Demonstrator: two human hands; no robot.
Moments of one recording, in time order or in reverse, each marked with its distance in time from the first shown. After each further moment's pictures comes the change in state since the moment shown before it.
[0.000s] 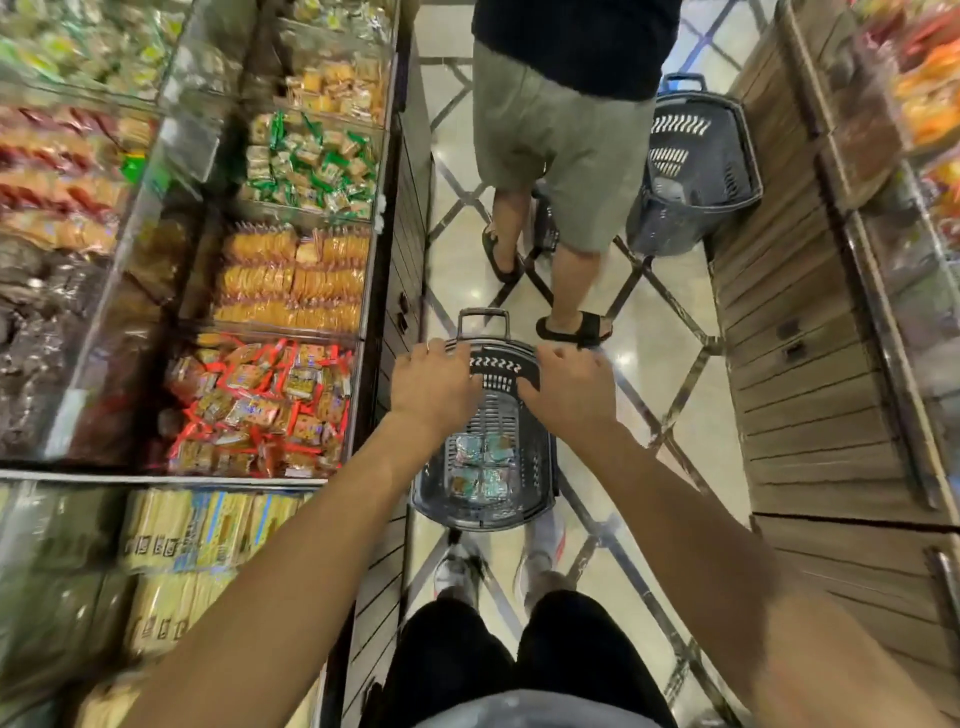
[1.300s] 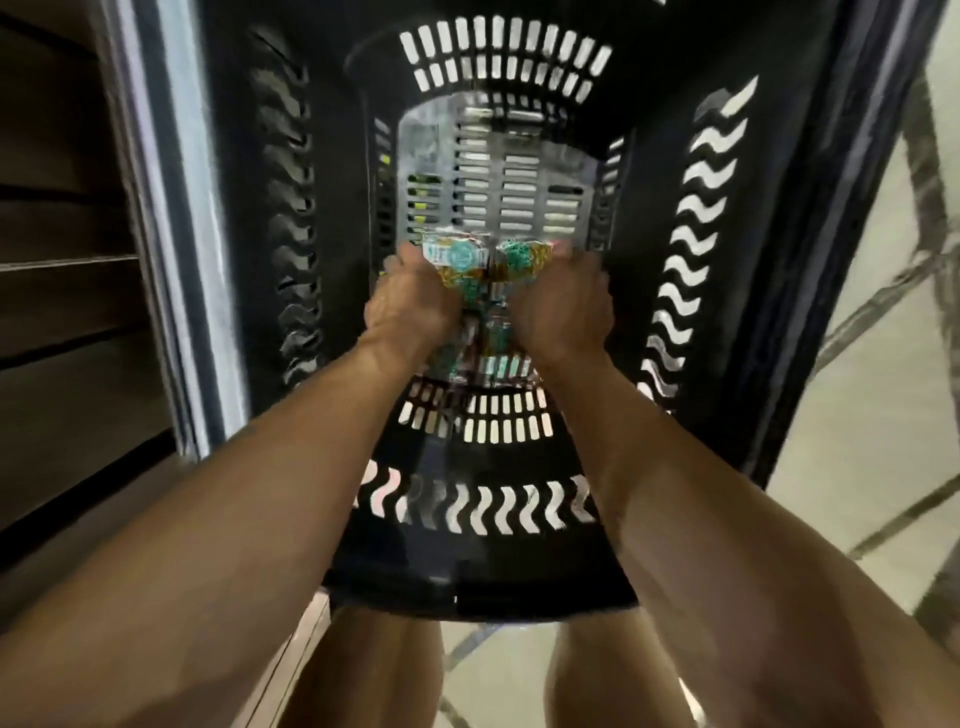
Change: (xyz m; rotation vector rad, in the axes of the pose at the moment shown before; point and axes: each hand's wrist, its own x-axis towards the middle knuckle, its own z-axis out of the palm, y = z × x) left_hand 0.312 -0.067 0.702 -0.491 -0.514 -0.603; right_hand 0.130 0.028 0.712 0.250 -0.531 0.471
